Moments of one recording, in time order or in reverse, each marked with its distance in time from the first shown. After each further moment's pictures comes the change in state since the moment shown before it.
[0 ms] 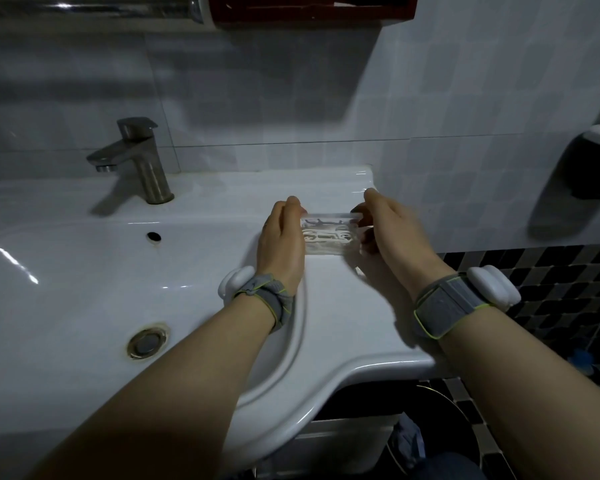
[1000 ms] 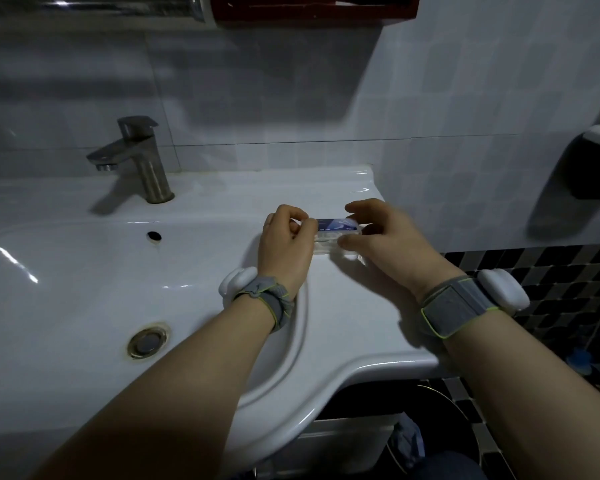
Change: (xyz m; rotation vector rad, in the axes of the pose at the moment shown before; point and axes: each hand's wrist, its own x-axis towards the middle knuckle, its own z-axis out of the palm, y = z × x) left_hand 0.003 -0.011 -0.002 0.194 -0.041 0.109; right_hand -0.014 -0.002 -0.003 -0.123 -0.189 -0.140
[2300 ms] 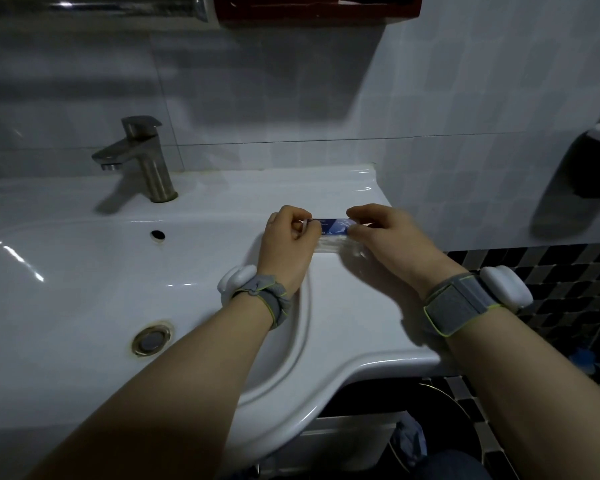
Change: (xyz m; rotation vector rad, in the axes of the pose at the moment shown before) left_hand 0.001 -0.004 -0.003 0.035 -0.009 0.079; right_hand 0.002 -0.002 -0.001 -0.128 0.010 0.051
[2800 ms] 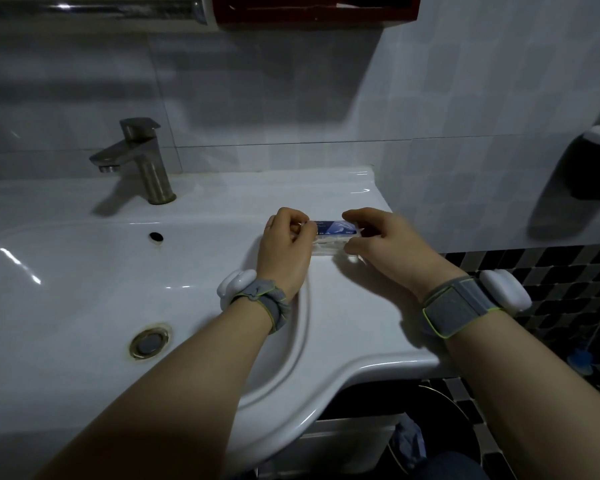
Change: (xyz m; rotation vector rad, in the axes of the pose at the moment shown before) left_hand -0.002 0.000 -0.002 -0.015 -0.018 -0.031; right_hand -0.005 0.001 -0.002 -0.063 -0.061 -0.021
